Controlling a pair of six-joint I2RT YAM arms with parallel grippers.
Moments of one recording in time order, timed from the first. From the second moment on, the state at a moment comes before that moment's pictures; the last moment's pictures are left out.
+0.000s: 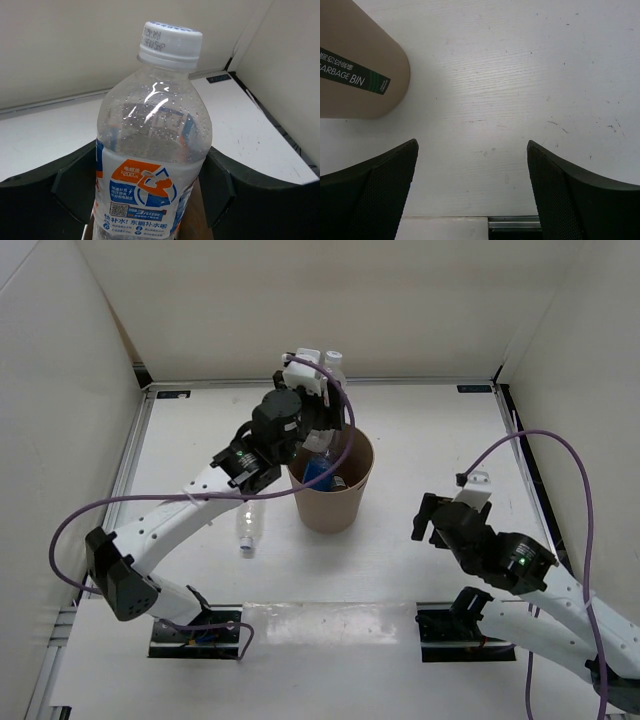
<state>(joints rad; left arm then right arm) -0.82 1.42 1.46 -0.08 -0.43 -0.16 0.93 0.63 0.82 -1.00 0.66 0.76</state>
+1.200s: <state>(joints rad) -0.68 0.95 1.15 -0.39 -0.78 -0.39 0.90 0.71 0.82 -0.95 0.60 0.72</state>
